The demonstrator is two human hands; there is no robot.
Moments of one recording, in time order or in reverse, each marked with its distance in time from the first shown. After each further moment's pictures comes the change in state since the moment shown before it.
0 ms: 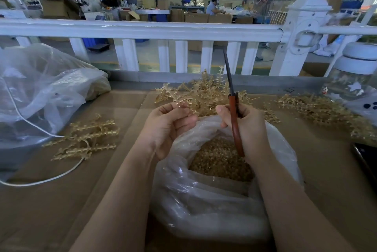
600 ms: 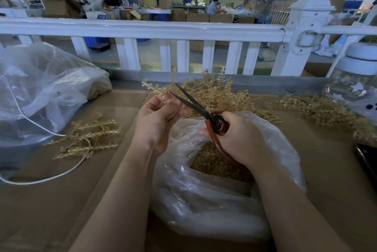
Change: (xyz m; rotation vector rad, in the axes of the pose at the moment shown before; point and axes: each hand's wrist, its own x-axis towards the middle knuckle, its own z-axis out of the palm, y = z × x) left_hand 0.002 0.005 -0.004 -0.111 0.156 0.184; right_hand -0.005 0.008 -0.001 -0.699 -0.184 -0.236
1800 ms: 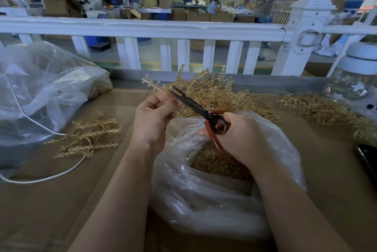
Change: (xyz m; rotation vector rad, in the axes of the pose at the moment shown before) left_hand -0.002 0.003 -0.002 0.163 -0.041 0.136; right_hand 0.000 -0.004 -0.001 -0.055 -0.026 0.052
